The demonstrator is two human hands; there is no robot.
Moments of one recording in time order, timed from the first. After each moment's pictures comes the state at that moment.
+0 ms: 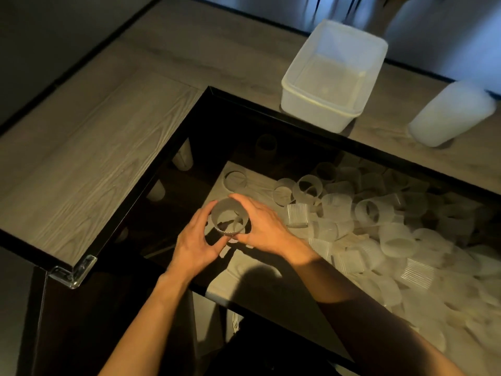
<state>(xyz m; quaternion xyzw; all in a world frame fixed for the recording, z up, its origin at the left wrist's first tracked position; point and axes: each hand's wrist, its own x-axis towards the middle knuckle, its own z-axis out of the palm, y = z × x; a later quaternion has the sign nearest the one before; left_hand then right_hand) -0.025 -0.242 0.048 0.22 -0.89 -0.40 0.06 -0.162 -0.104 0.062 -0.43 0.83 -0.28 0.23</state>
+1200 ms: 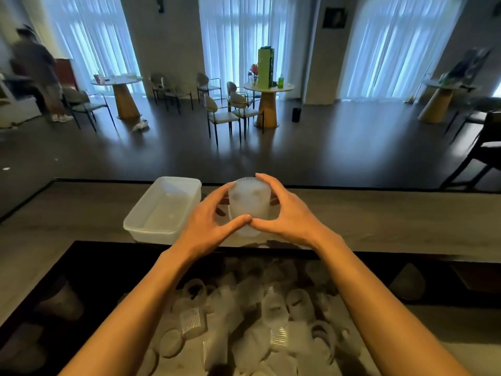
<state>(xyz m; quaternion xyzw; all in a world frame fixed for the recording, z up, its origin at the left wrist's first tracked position) -0.260 -0.004 0.304 -0.14 -0.87 -0.44 0.20 -0.305 0.213 0.329 -0.29 0.87 -0.40 -0.02</state>
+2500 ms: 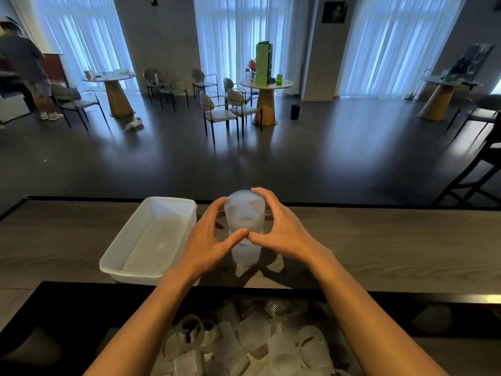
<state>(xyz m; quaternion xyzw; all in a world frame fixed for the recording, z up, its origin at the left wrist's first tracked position) -0.367 -0.030 0.268 -0.09 -0.86 -0.46 0.19 -0.419 0.170 0.292 -0.28 0.86 -0.43 -0.01</state>
